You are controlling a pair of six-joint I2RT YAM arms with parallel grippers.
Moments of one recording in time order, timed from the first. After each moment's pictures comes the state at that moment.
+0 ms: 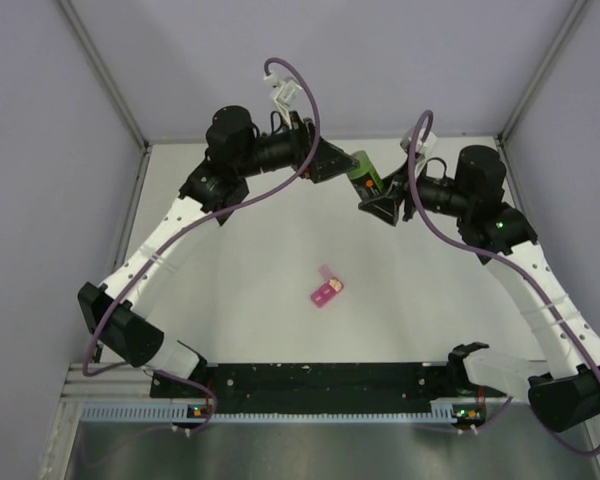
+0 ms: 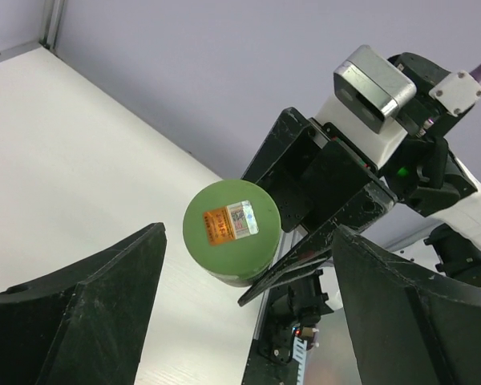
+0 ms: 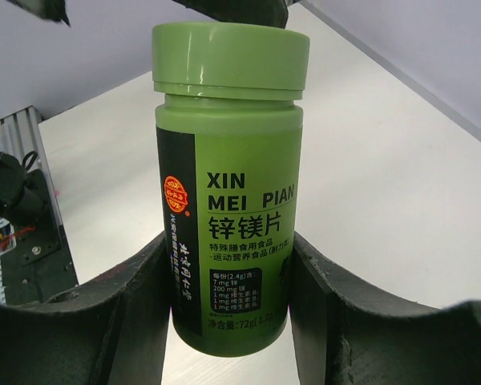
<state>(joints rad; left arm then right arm) -0.56 1.48 1.59 -0.03 0.71 -0.63 0.36 1.10 1.22 -0.34 -0.73 -0.05</state>
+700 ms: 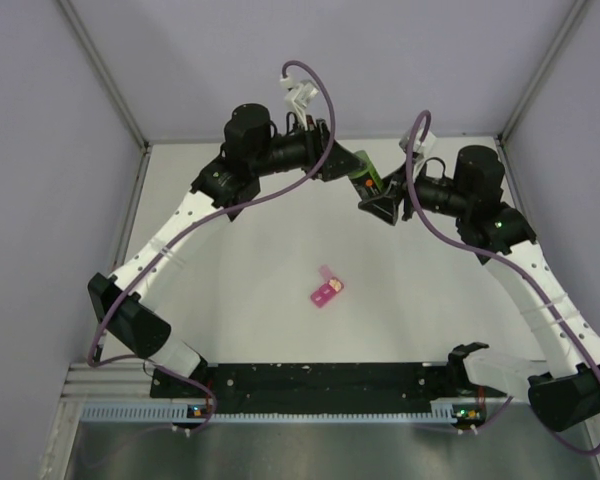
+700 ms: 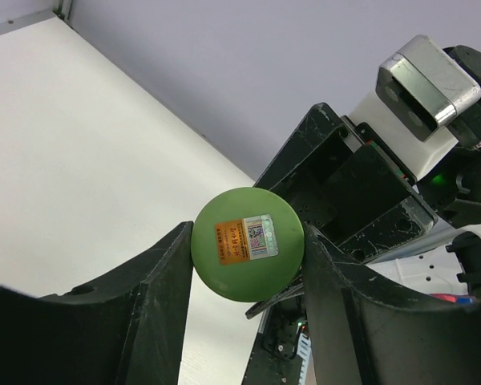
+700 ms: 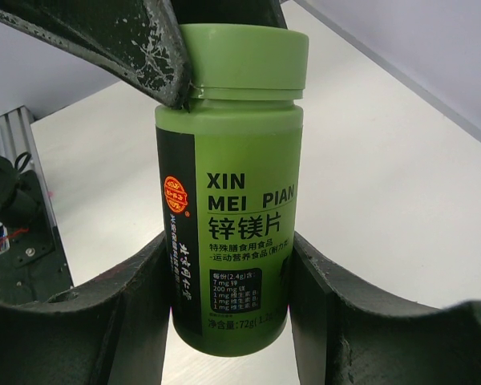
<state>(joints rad) -0.62 1.56 1.68 -0.16 0.62 -0.58 0.37 1.11 1.22 -0.34 -0.70 -0.05</state>
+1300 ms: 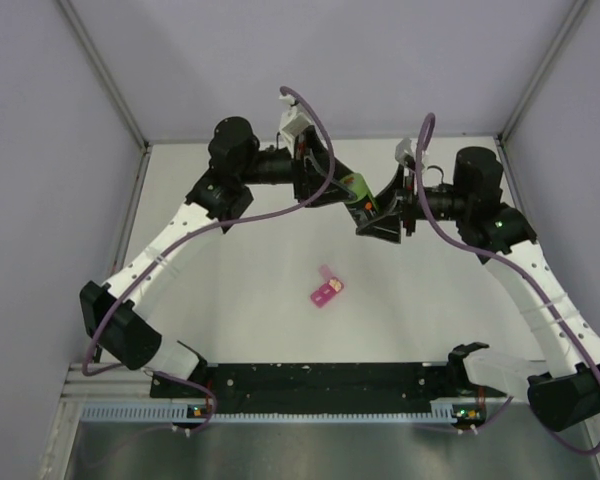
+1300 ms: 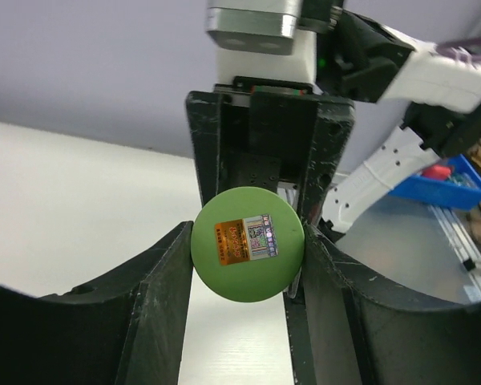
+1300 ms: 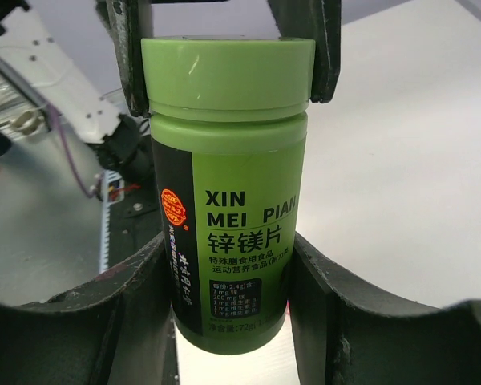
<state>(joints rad) -0.59 1.49 1.51 0.10 0.99 -0.41 0.36 1.11 1.22 -0.39 -0.99 -0.03</state>
